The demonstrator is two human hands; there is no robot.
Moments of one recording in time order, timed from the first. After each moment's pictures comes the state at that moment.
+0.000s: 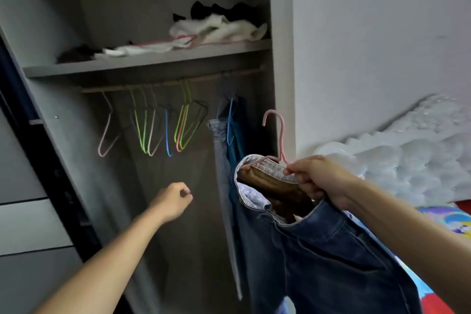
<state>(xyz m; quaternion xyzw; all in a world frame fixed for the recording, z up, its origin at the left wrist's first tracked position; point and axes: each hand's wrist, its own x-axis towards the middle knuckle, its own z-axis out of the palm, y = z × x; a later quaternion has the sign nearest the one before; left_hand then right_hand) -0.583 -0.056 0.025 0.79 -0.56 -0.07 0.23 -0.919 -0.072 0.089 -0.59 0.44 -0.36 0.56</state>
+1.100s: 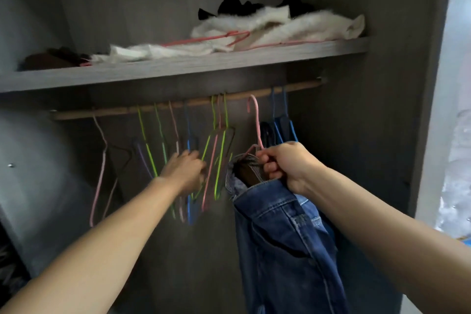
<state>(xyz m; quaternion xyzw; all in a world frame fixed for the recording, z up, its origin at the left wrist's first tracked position) -0.376 -0.303 0.126 0.65 -0.73 0.23 -0.02 -0.607 -0.271 0.141 -0.48 0.37 -0.49 0.62</state>
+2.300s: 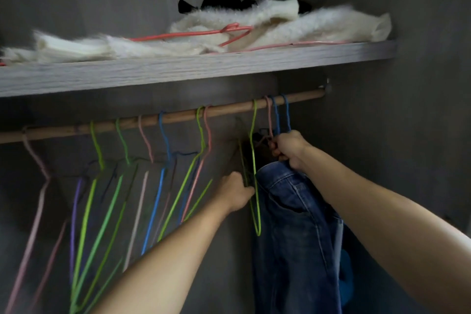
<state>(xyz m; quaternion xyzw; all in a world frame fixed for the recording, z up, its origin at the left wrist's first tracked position) -0.456 -0.428 0.096 0.65 -0.71 -0.14 0.22 -0.612 -0.472 0.156 -0.48 0.56 -0.54 0.41</state>
